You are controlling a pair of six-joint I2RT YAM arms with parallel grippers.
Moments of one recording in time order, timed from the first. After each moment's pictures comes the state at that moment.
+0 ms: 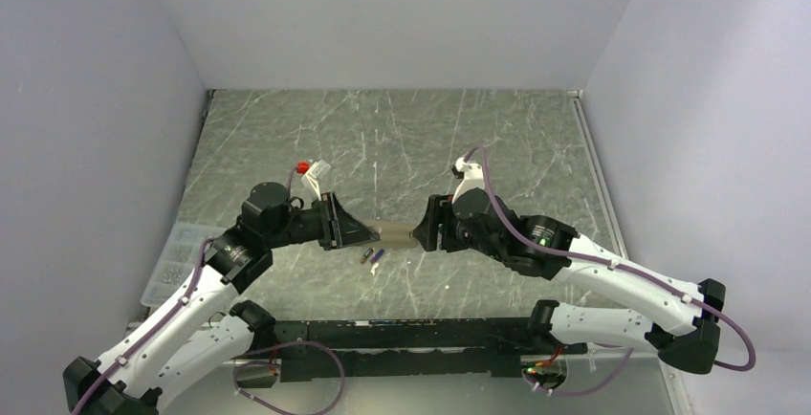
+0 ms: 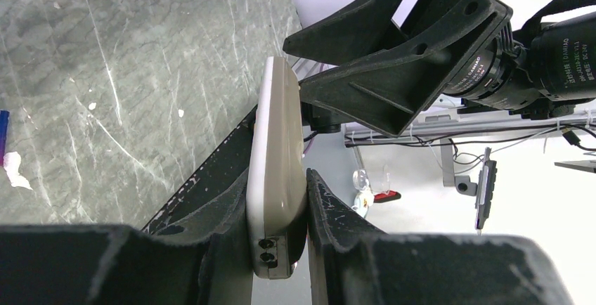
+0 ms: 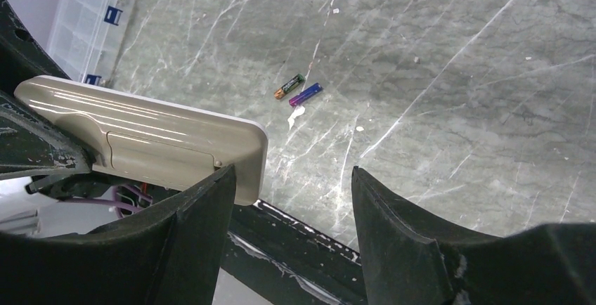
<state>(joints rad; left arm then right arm) -0.59 0.74 0.65 -0.18 0.62 -0.94 1.07 0.98 0.99 -0.64 0.30 0.78</state>
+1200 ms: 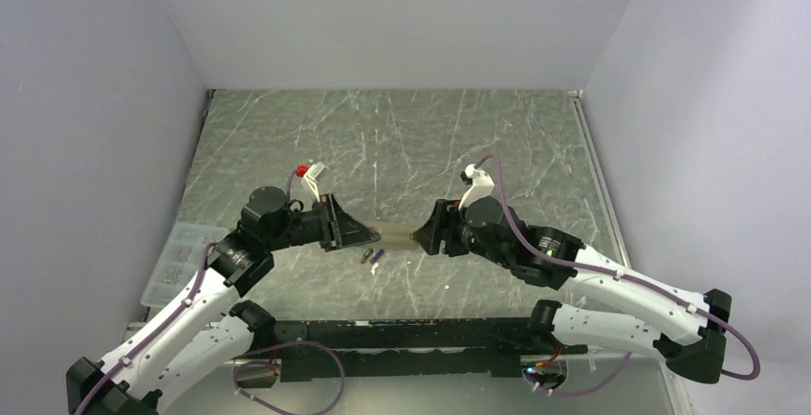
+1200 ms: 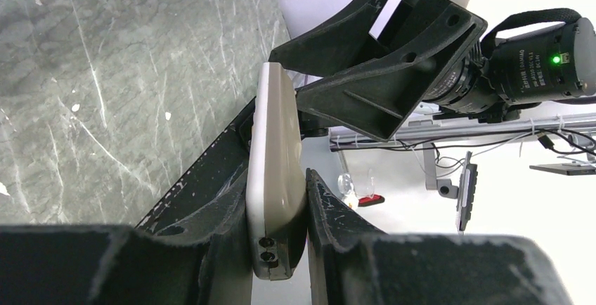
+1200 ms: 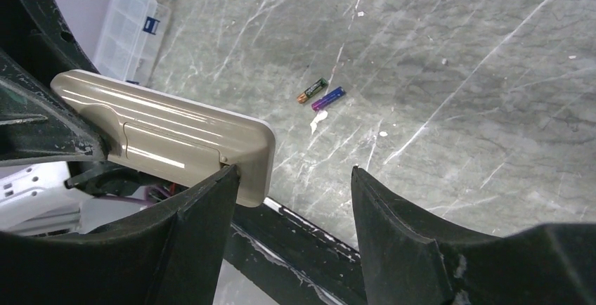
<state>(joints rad) -0.58 0.73 0.59 -0.09 0.63 -1.01 1.07 0.90 0.86 -0.51 0.25 0.82</state>
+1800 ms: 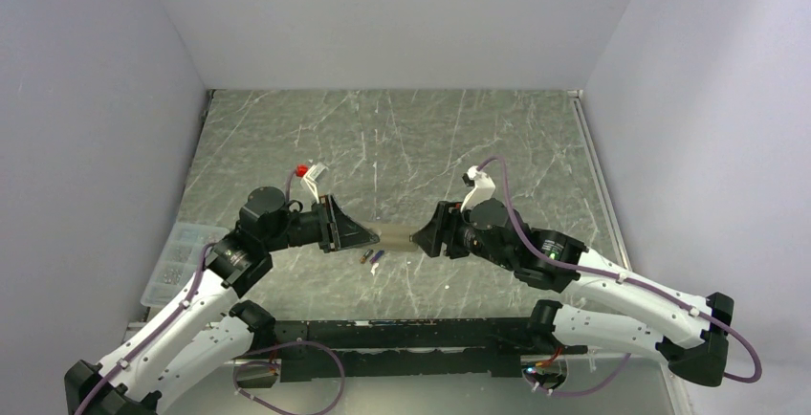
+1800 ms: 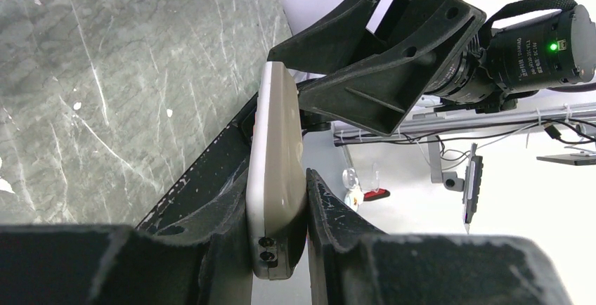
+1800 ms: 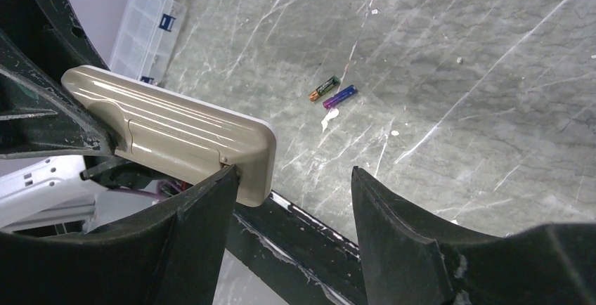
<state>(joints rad) -0.58 0.72 0.60 -0.11 0.65 -0.98 1.06 0.86 0.83 -0.47 0.22 0.83</state>
